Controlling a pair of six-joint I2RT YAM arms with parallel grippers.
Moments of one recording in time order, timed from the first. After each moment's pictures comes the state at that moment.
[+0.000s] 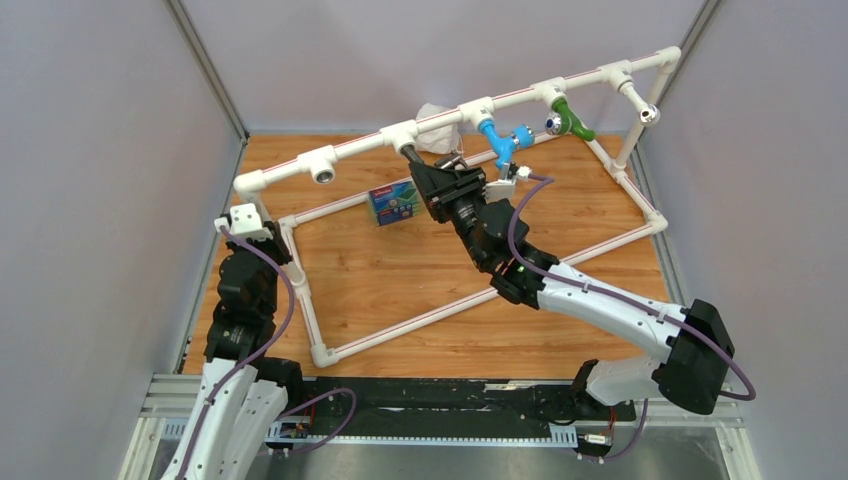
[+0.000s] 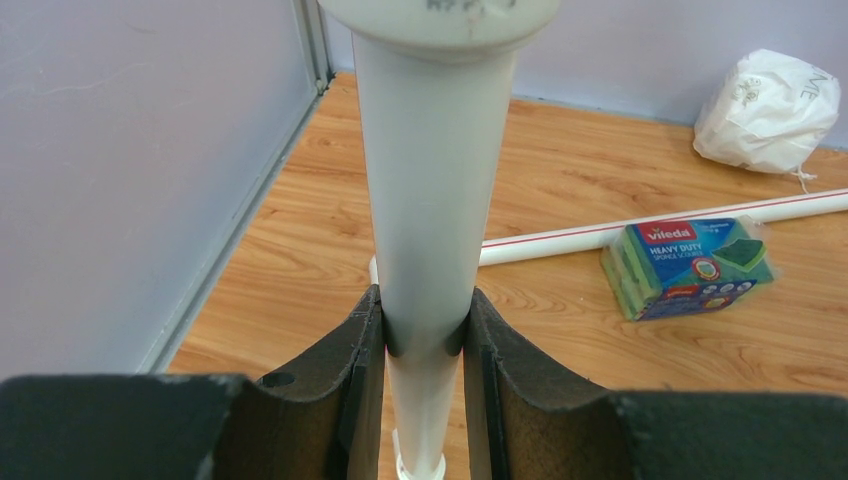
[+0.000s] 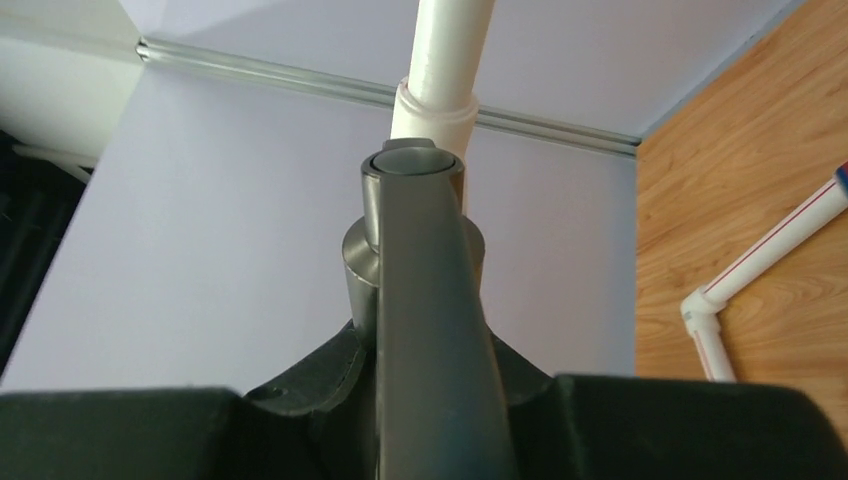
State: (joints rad) left arm -0.17 0.48 0.55 -0.13 -0.35 -0.07; right arm 0.95 1.35 1.05 0.45 0.52 1.32
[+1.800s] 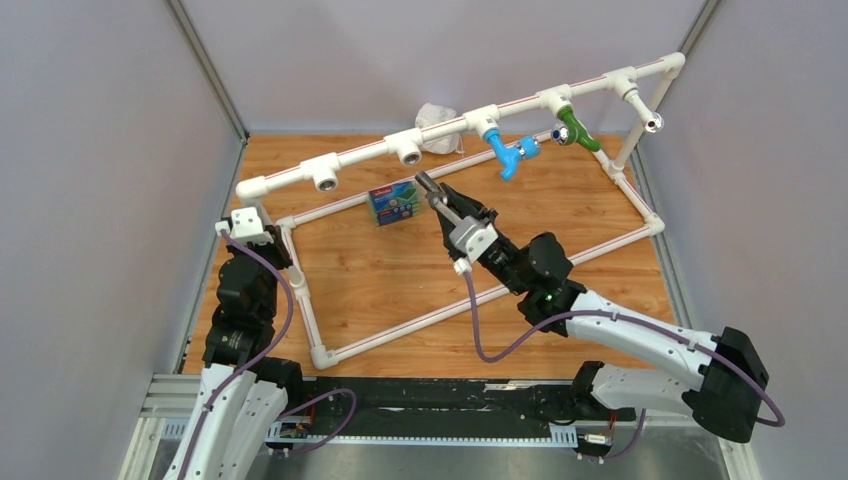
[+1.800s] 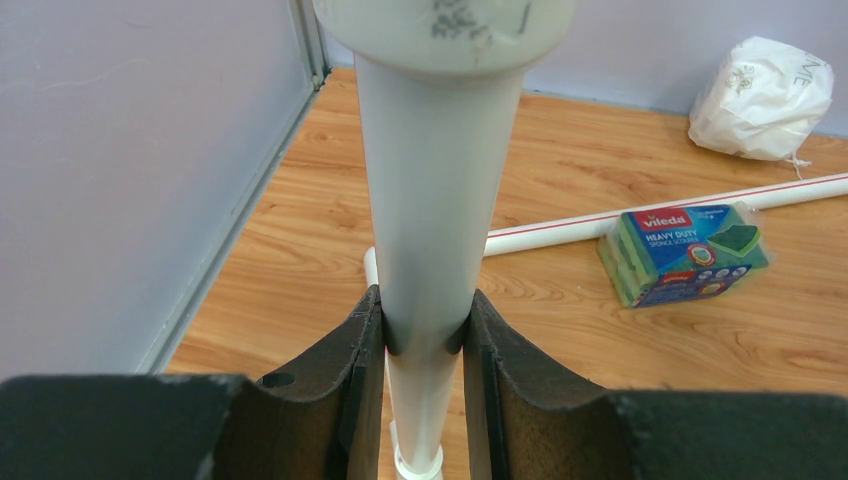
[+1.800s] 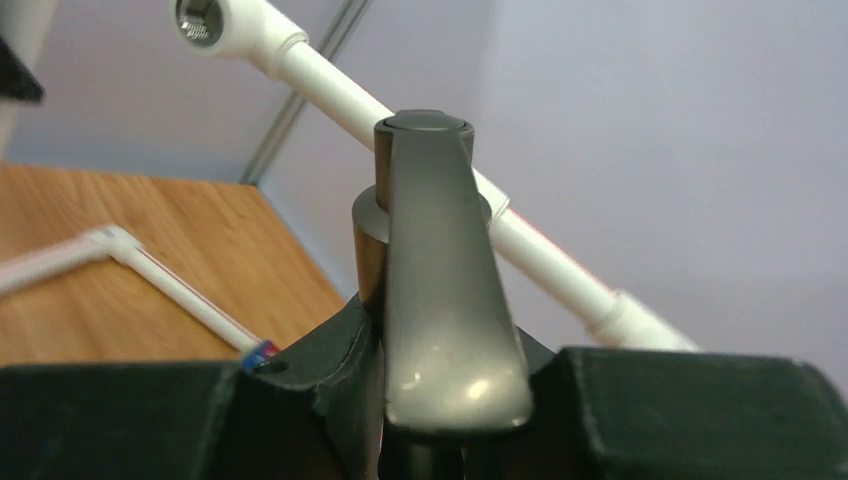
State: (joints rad) left arm -0.18 0.46 0.55 -0.17 -0.35 -0.06; right arm 0.96 1.13 0.77 0.75 0.11 -0.55
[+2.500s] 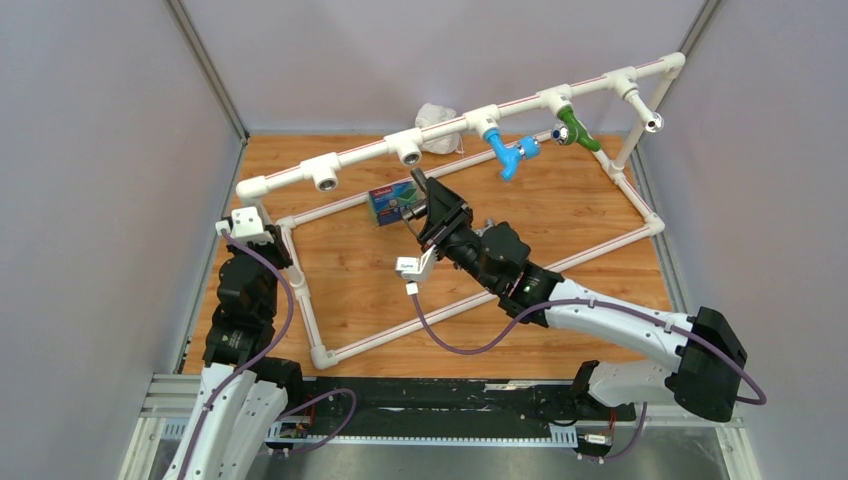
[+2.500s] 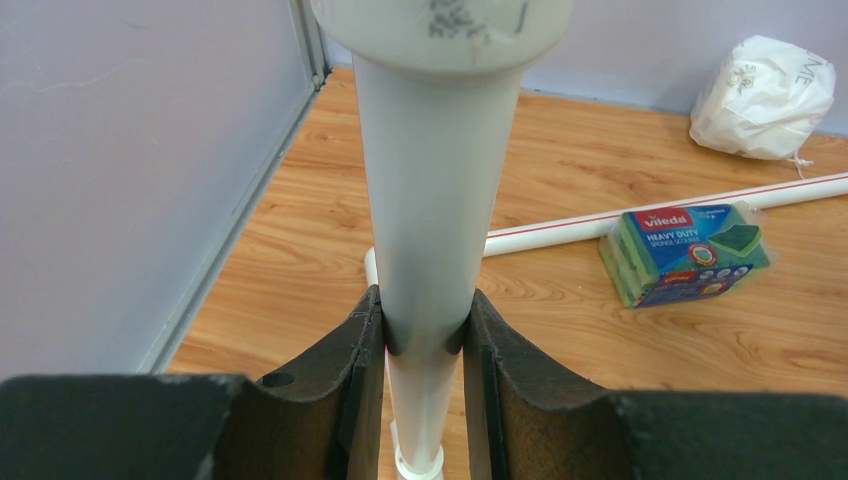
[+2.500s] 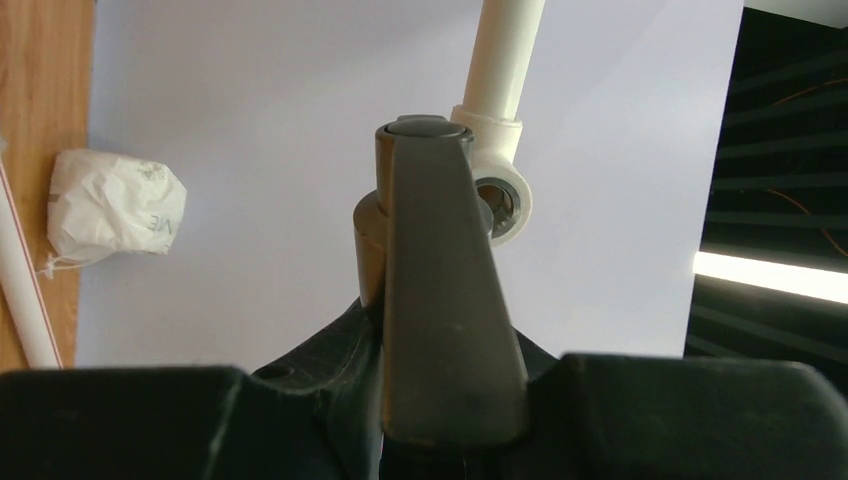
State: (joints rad) left arm -0.18 0.46 0.55 -0.16 -0.35 -0.06; right arm 1.01 1.25 0.88 0.44 0.23 -1.77
